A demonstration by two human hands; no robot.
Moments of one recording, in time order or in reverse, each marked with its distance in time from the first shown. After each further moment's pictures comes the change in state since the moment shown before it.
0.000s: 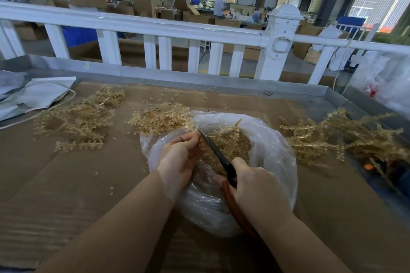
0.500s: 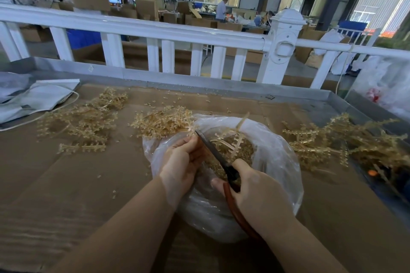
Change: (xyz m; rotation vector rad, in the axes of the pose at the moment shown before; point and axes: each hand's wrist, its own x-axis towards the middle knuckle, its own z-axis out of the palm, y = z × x) left_hand -0.002 -0.002 -0.004 0.009 -0.071 0.024; right_hand 0.000 -0.001 0.002 0.120 0.032 0.016
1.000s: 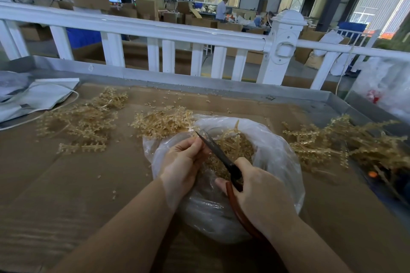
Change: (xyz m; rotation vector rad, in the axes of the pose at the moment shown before) left_hand -0.001 -0.004 -0.002 0.019 -0.069 0.064; right_hand 0.003 0.006 0.000 -0.063 -0.002 -0.005
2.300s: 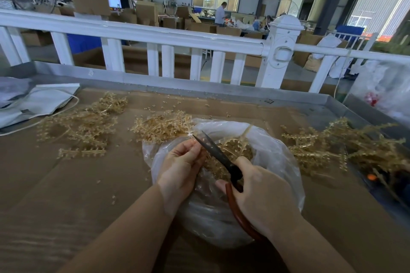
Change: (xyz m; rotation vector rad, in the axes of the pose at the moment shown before) left_hand -0.001 -0.001 0.000 -0.057 0.000 0.021; right_hand 0.002 -0.001 -0.008 -0.052 0.053 -0.026
